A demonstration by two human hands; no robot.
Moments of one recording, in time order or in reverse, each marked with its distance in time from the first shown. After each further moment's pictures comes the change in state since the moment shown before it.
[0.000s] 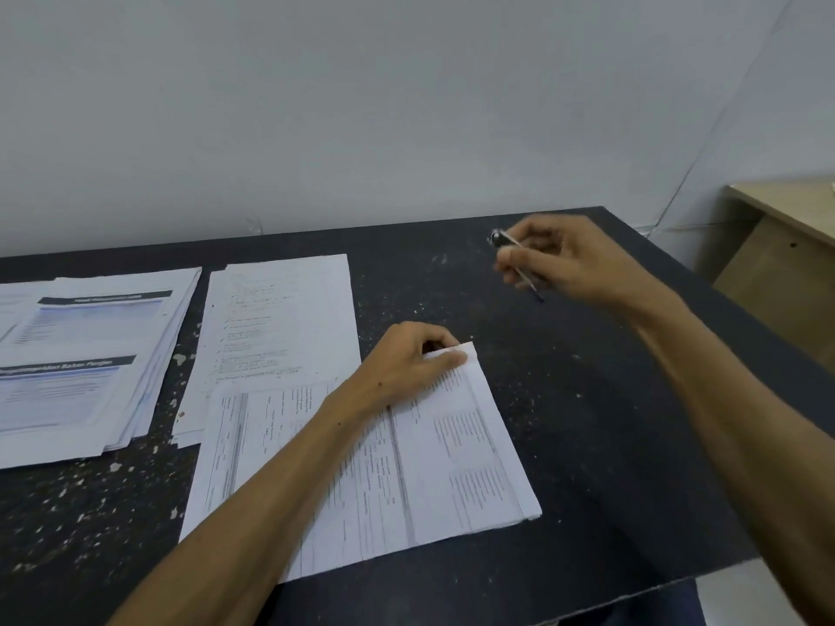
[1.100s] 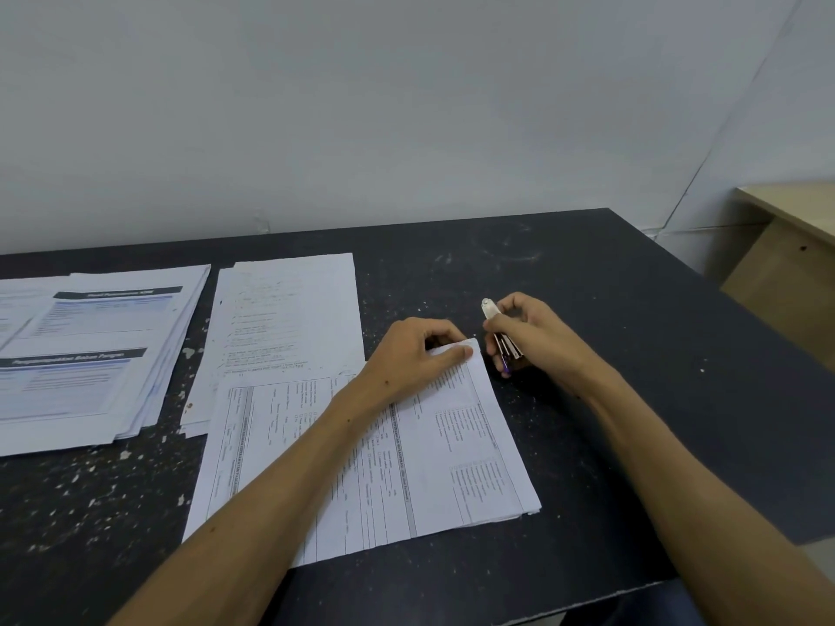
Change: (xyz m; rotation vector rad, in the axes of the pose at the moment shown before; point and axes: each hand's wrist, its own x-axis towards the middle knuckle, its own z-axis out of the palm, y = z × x) left_hand 0.007 -0.006 0.006 0.047 0.098 0.119; right_hand -0.025 0.046 0.070 0.277 0.019 0.409
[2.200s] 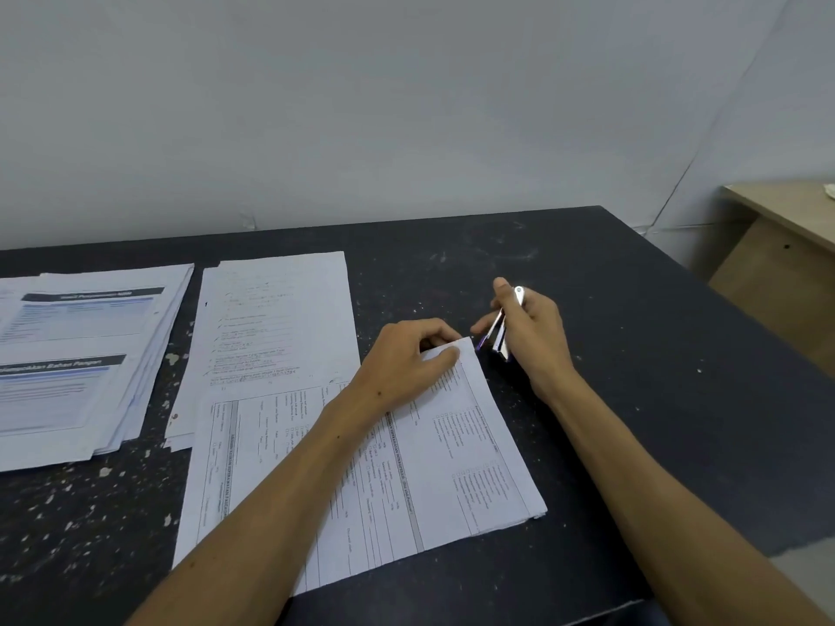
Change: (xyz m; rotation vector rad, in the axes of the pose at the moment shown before) left_hand -0.004 0.000 -0.001 0.011 0.045 -0.003; right_hand 0.013 0.008 0.025 -0.026 0.438 -0.145
